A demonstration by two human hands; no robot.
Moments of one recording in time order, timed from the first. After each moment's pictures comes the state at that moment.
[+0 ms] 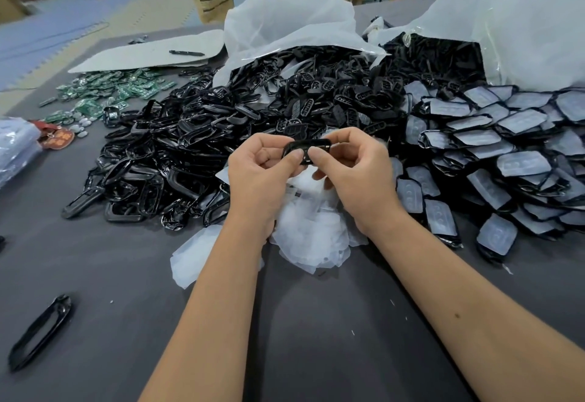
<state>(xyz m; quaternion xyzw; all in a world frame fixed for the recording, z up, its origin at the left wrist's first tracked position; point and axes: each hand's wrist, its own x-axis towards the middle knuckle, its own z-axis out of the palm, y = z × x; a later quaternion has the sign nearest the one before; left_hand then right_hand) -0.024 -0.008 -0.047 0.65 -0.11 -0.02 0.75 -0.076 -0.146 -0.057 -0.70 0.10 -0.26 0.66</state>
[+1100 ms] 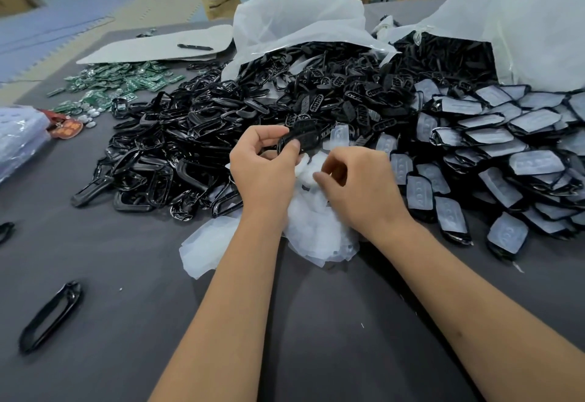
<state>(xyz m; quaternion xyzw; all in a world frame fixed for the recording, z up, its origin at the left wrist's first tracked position) -0.021 -0.014 -0.050 0.66 -0.04 0.10 0.74 -0.088 -0.138 -0.054 -0.91 0.07 -0.25 0.31</state>
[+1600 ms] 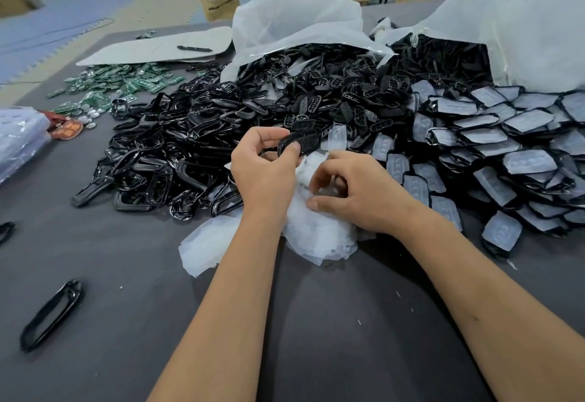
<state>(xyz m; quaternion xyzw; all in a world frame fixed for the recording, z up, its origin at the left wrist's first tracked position) -0.025 -0.016 -0.050 0.67 -0.04 0.10 0.73 -0.093 -0.158 -0.046 -0.93 -0.06 -0.09 0.35</state>
